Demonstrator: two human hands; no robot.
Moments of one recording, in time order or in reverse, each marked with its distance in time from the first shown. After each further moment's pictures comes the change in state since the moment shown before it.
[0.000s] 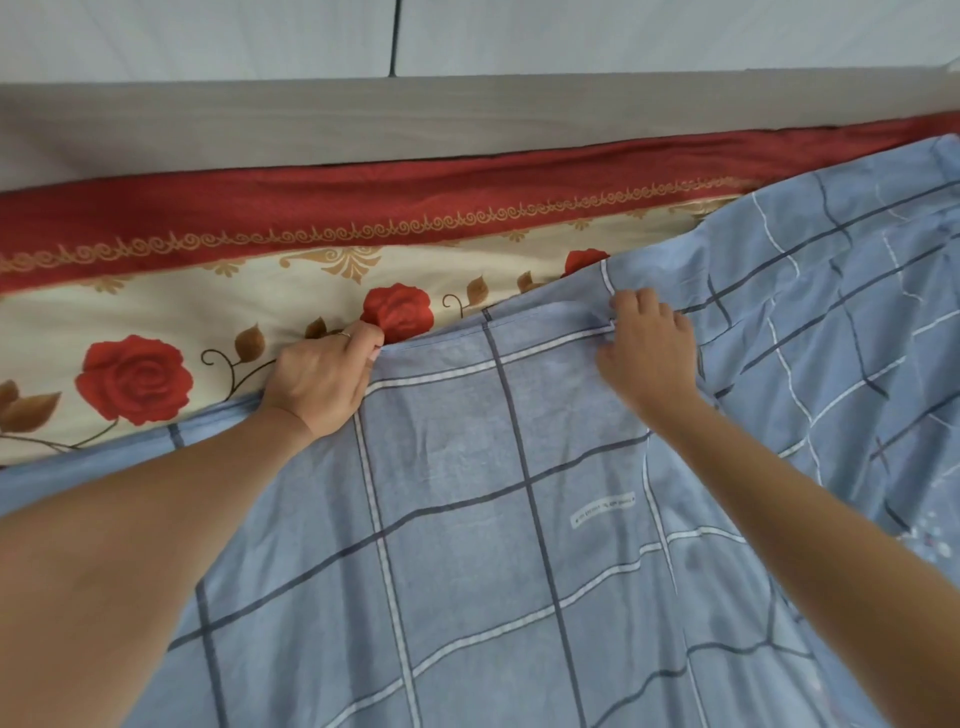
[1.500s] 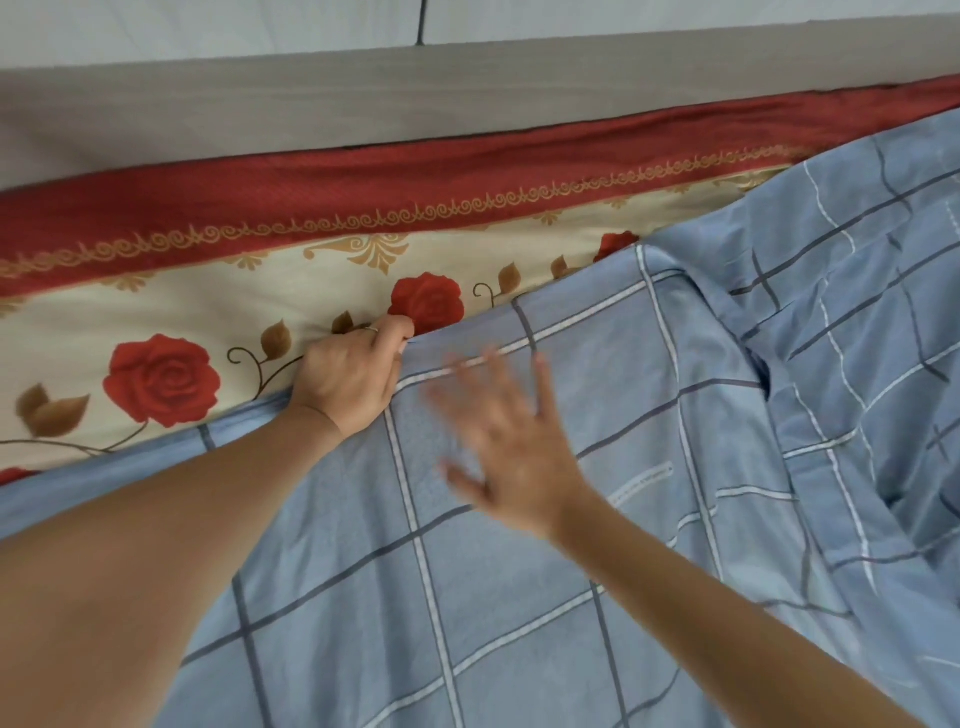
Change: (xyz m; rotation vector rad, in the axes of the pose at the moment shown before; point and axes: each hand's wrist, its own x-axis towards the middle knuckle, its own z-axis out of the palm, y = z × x) left_hand 0.002 -0.003 0.006 -0.018 0.085 0.016; right_hand -0.087 -0.128 0.012 0.319 0.188 -0.590
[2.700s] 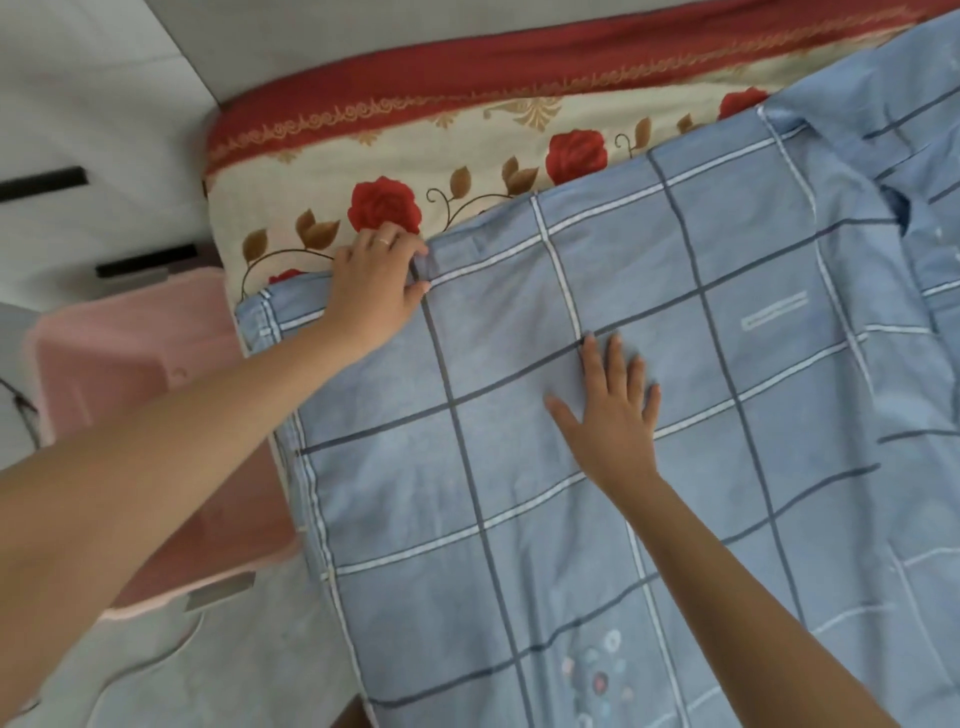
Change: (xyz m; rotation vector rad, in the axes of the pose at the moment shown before) left_hand -0.141 -0.054 -0.102 0.101 -0.229 -0.229; right_hand -0.088 -0.174 0.025 0.212 -0.321 0.808
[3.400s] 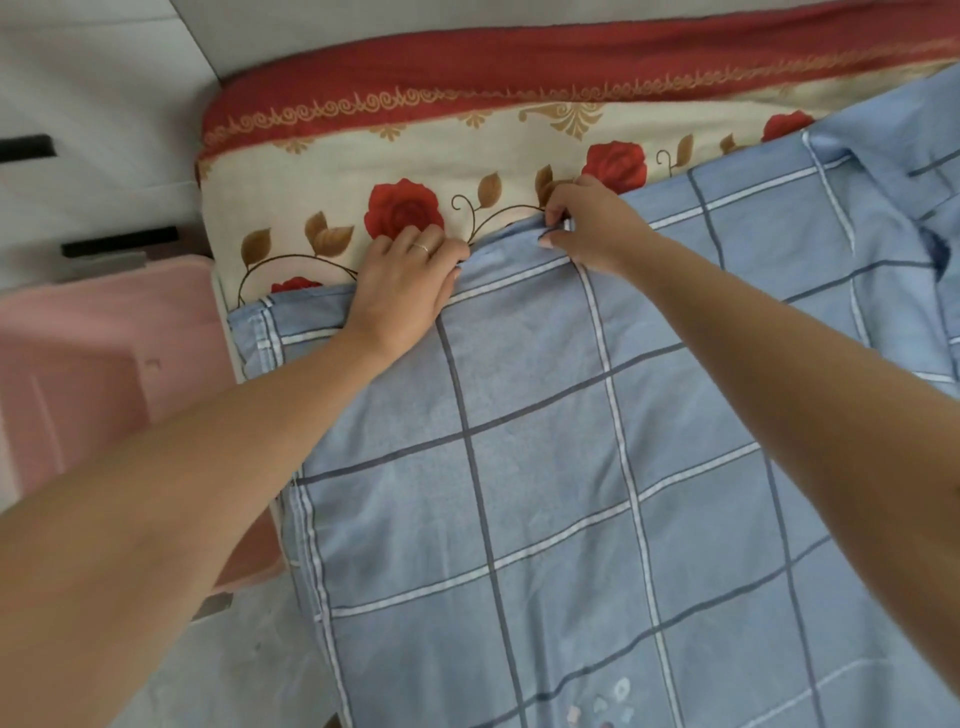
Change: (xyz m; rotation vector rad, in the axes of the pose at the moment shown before) left_hand 0.022 -0.014 0.032 0.113 0.285 0.225; right_hand 0.201 -0.079 -0.086 0.022 -0.086 -0.398
